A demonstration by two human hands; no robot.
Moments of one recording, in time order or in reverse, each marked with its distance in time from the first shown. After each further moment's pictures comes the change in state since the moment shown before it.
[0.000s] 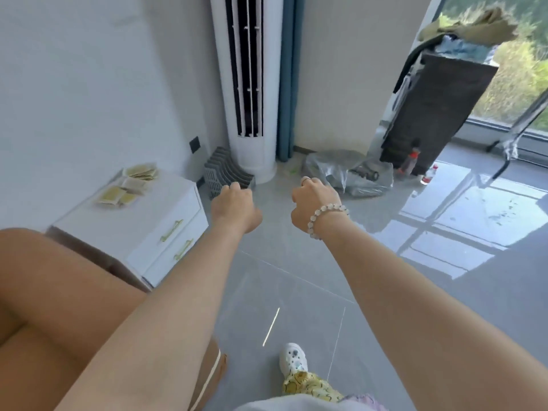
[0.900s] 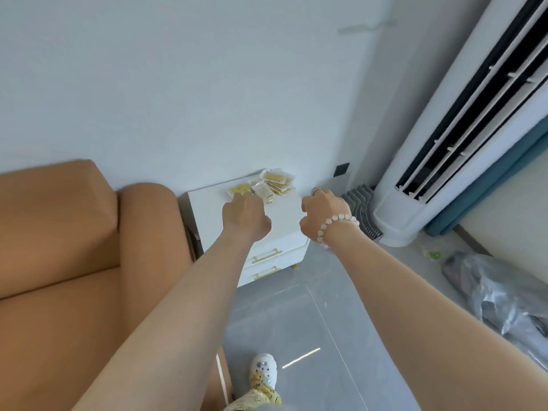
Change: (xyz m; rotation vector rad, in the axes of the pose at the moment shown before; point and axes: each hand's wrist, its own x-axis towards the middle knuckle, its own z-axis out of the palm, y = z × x) left_hand 0.189 -0.252 -0.016 -0.002 0.012 -0.683; right_hand 0.346 -0.213 0.000 -0.043 -0.099 -0.658
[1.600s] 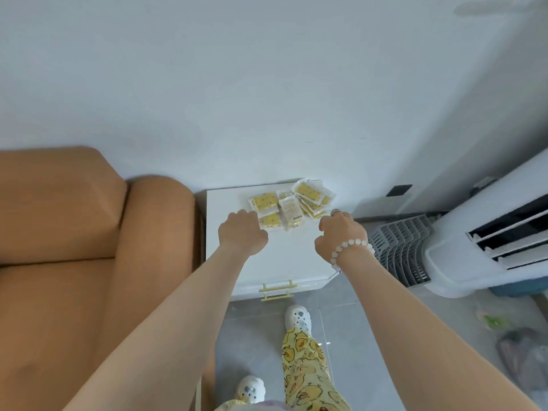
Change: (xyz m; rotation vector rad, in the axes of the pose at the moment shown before) left_hand 0.182 -0.035 0.057 -0.207 -0.236 -0.353; right_hand 0.227 0.038 0.053 0.038 -0.179 -0.097
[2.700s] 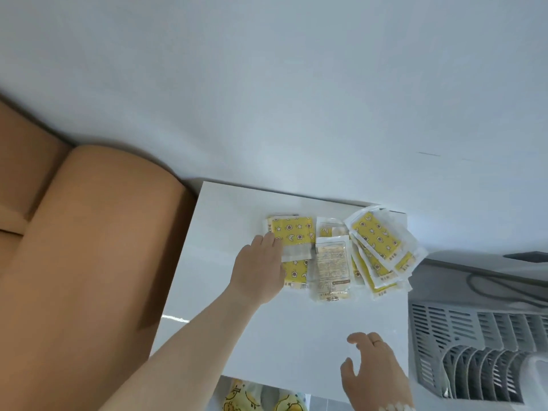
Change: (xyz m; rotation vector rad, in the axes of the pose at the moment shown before) left_hand 0.259 -0.023 0.174 0.065 0.031 0.028; right_hand 0.200 0.050 0.217 0.098 -0.340 -0.048
